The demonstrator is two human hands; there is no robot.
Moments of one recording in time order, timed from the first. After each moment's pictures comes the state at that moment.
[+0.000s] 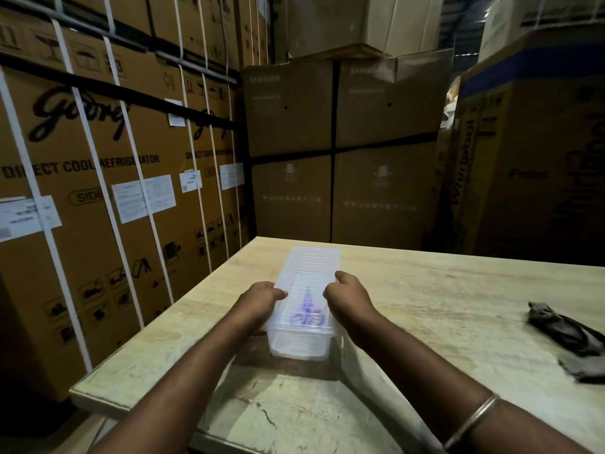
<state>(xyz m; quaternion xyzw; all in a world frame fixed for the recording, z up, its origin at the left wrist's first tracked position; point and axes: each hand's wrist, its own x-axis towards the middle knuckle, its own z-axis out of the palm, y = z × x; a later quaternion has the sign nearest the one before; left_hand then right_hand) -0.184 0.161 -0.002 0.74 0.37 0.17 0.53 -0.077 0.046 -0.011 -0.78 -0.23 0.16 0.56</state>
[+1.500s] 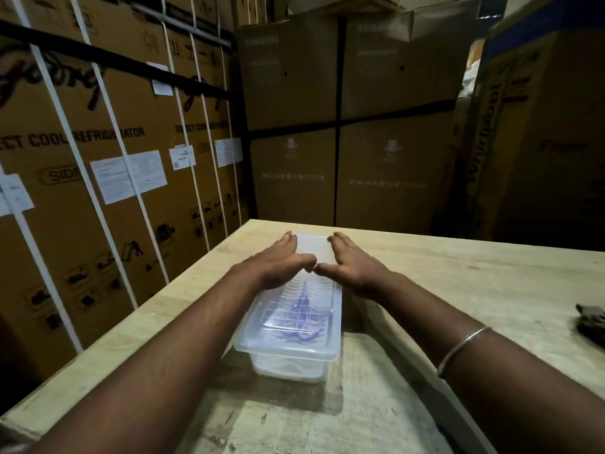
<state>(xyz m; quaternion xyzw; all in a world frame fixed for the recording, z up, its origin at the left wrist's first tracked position) -0.082 0.212 0.003 0.93 0.28 0.03 0.22 0.046 0.094 -0.024 -0.84 -0.51 0.03 0.21</state>
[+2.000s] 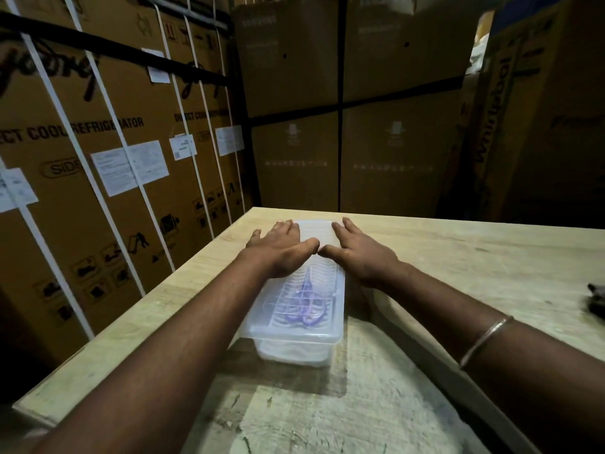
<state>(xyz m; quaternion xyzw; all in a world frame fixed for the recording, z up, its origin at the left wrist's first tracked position) -0.081 0.206 0.002 0.95 0.31 0.00 0.05 0.039 0.089 -0.027 -0.85 -0.47 0.03 0.22</state>
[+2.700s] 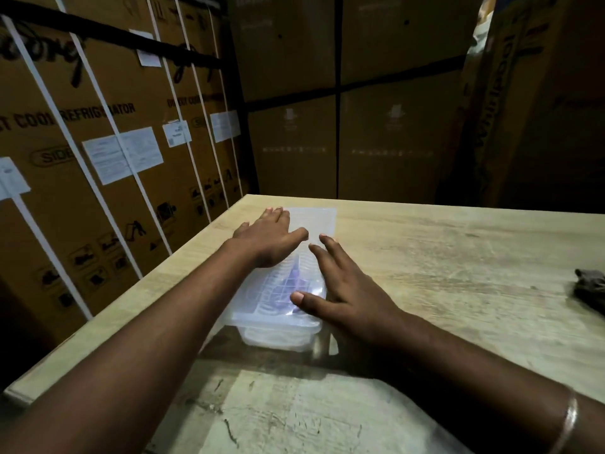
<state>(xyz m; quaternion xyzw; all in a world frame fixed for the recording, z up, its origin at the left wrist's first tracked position) -0.080 0.208 -0.004 0.95 0.30 0.02 0.03 -0.036 0.018 -0.046 -0.77 -0.56 0.07 0.31</state>
